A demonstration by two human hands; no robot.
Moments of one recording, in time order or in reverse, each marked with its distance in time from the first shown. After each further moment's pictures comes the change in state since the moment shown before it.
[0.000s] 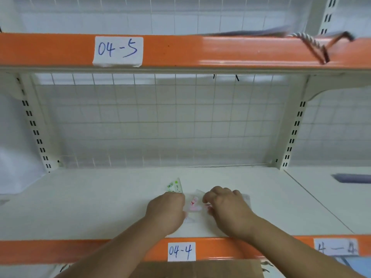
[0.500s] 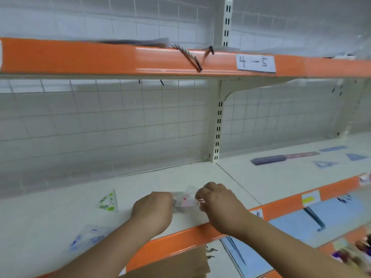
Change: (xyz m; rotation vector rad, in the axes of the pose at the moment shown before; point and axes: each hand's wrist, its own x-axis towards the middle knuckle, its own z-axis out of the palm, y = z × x) left_hand 0.014 0.117 0.000 0.056 0.019 0.204; right_hand -0.093 0.087 -0.029 0.006 0.081 0.262
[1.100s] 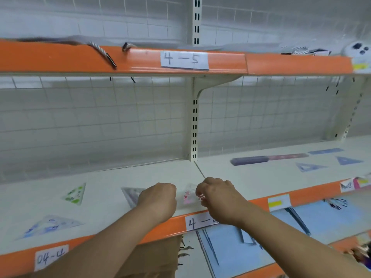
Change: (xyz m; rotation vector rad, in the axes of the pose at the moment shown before) left_hand 0.029 0.131 0.008 0.013 0.024 -0.037; right_hand -0.033 0.124 -0.026 -0.037 -0.066 -0.079
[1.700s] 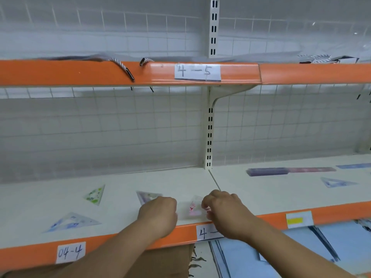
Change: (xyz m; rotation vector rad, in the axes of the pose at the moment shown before) left_hand -0.020 -0.014 0.005 -0.013 -0.043 -0.080; right_hand 0.007 0.000 0.013 0.055 -0.004 -0.078
